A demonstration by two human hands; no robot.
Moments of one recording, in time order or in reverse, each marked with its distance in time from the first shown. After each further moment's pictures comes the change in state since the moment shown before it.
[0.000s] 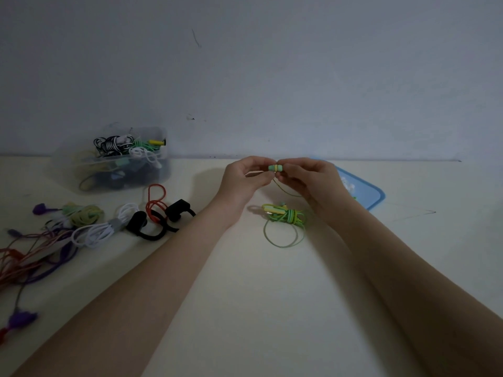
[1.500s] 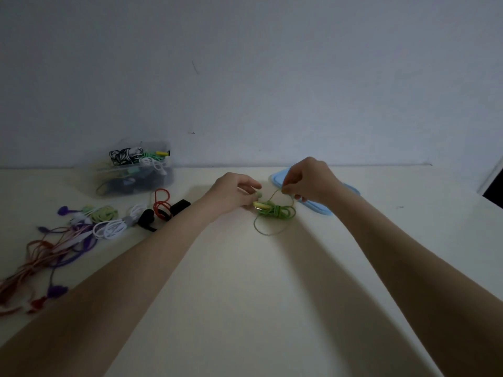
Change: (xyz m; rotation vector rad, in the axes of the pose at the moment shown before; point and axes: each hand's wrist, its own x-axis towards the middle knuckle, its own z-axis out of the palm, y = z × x) left_hand -0.014 0.015 -0.016 0.597 -0.180 -0.079; right_hand -0.022 -0.042 -0.013 -1.199 -0.079 -0.089
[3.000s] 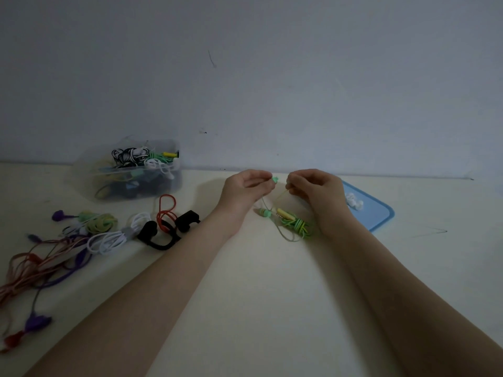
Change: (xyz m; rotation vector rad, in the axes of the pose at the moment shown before) left_hand 0.025 -0.011 0.011 -0.659 0.236 -0.026; right_hand 0.032 0.005 0.050 1.038 0.266 0.103
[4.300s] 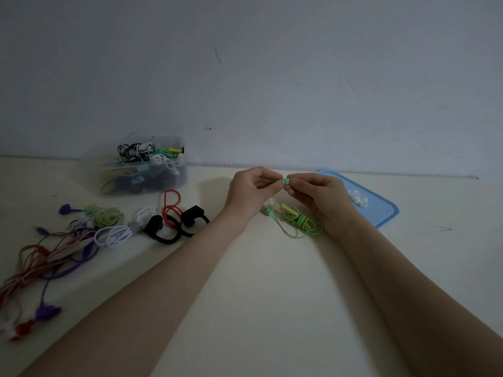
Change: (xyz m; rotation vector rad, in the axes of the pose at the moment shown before) left_hand -0.007 -0.001 0.000 0.175 -0.027 0.187; right_hand -0.007 -0.001 -0.001 0.195 -0.124 0.143
